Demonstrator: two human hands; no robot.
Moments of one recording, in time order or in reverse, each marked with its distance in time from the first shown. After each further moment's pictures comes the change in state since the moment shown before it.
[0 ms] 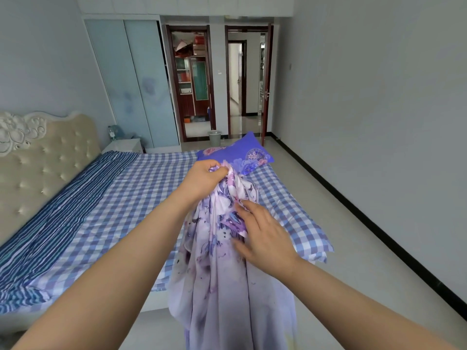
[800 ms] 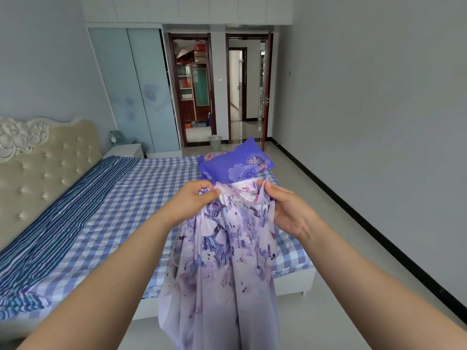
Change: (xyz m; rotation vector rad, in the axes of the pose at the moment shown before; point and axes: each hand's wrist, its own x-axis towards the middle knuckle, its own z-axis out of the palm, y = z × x) left_hand -0.017 -0.026 -0.024 0.105 -0.151 0.040; right_hand 0.070 0.048 -0.035 1.780 -0.100 1.108
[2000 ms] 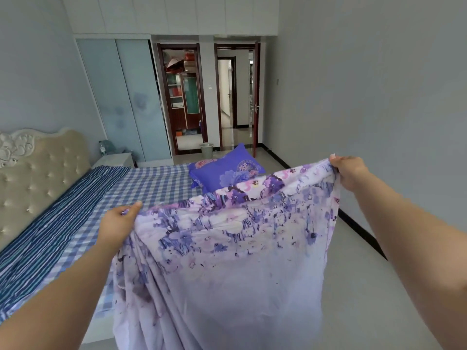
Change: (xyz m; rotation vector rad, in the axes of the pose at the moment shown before) left_hand -0.013 -0.102 -0.065 0.132 0.626 -0.396; right_hand 0.039 -0.146 -0.141 -0.565 0.736 -0.251
